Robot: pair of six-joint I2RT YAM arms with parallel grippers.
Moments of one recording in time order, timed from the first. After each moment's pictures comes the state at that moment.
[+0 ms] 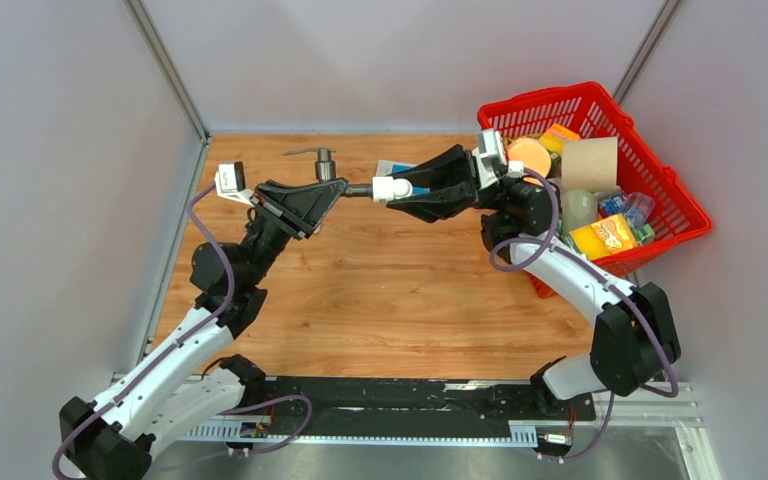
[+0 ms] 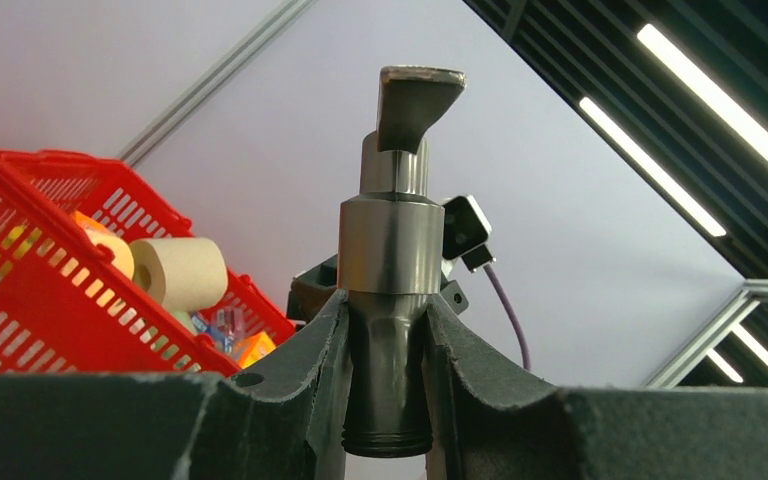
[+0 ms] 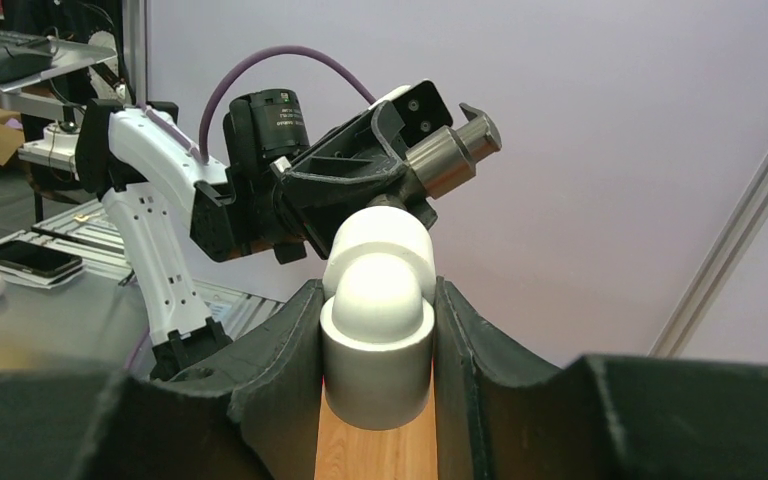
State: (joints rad) left arm -0.59 0.82 0.70 0.73 0.17 -1.18; right arm 0.53 1.45 1.08 1.39 -1.02 0.66
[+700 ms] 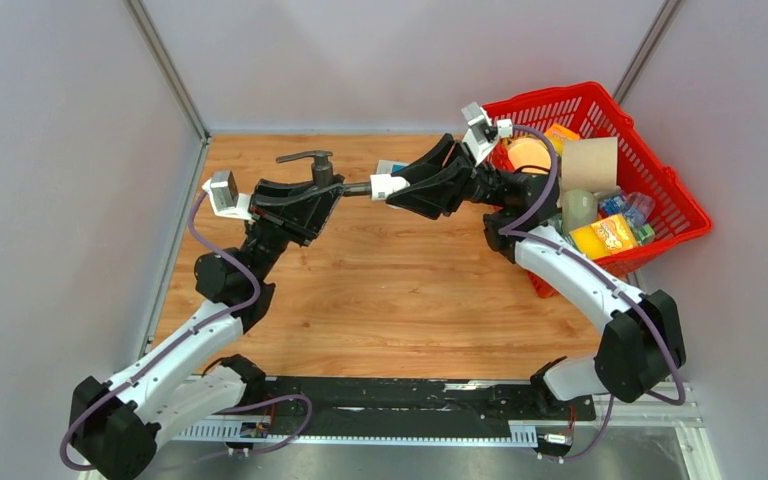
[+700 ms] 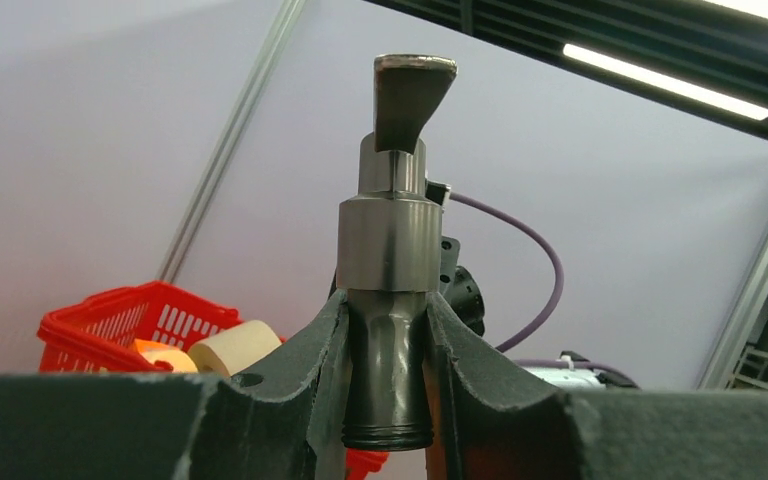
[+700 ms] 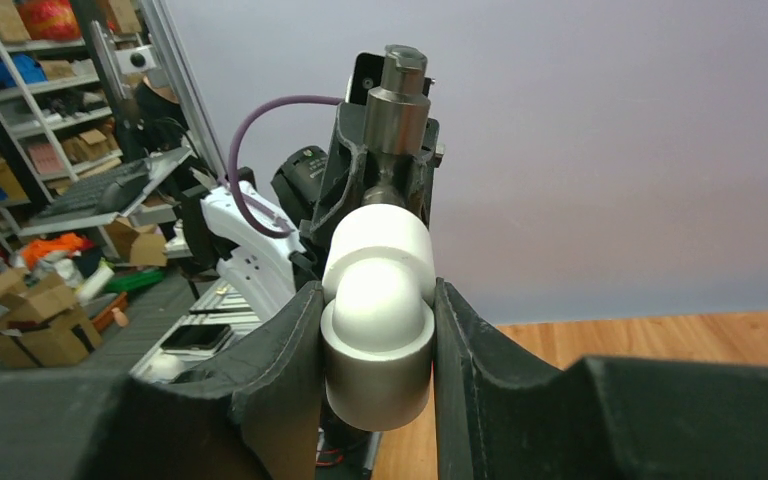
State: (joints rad) left arm -0.58 0.90 0.64 1.08 0.25 -0.91; right arm 0.54 1.41 1.11 1.14 -0.97 0.93
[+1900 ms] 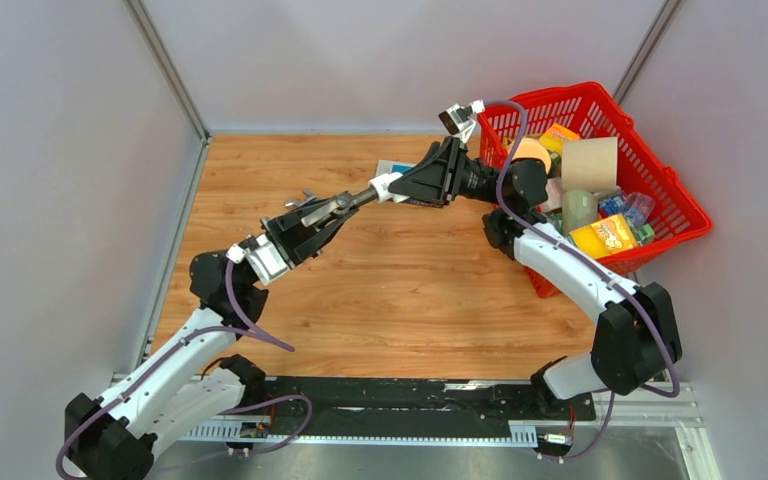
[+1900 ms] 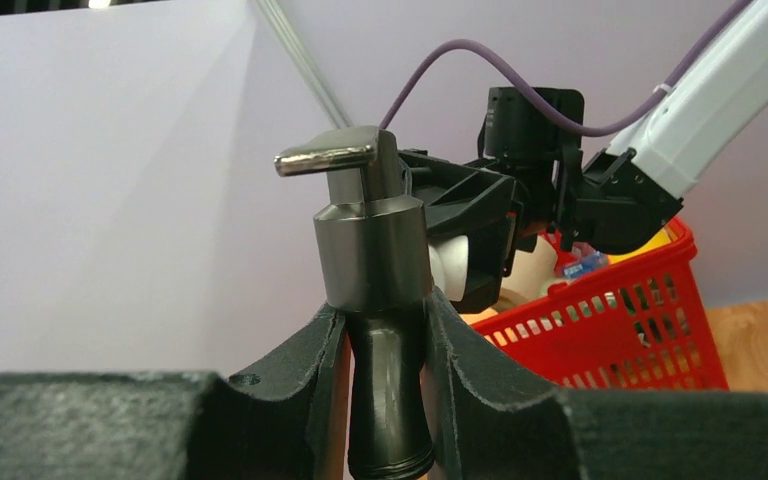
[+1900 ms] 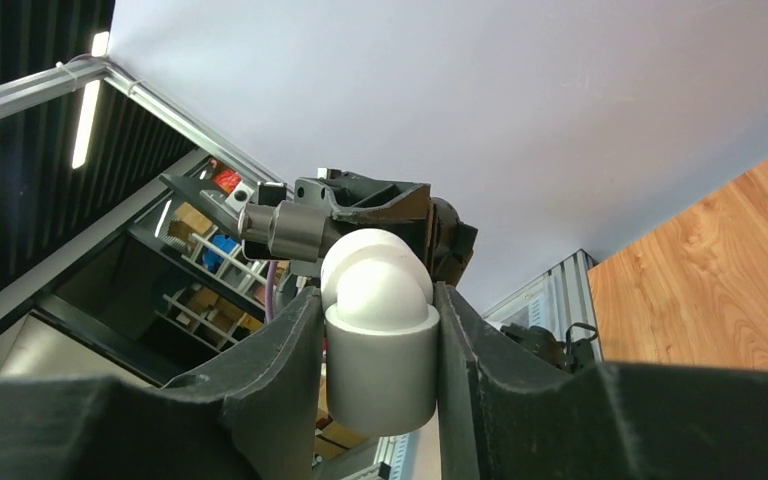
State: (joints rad) left arm -0.56 0.85 0.63 0.95 0.65 0.19; right arm 0.51 1.44 1.10 0.97 -0.94 1.49
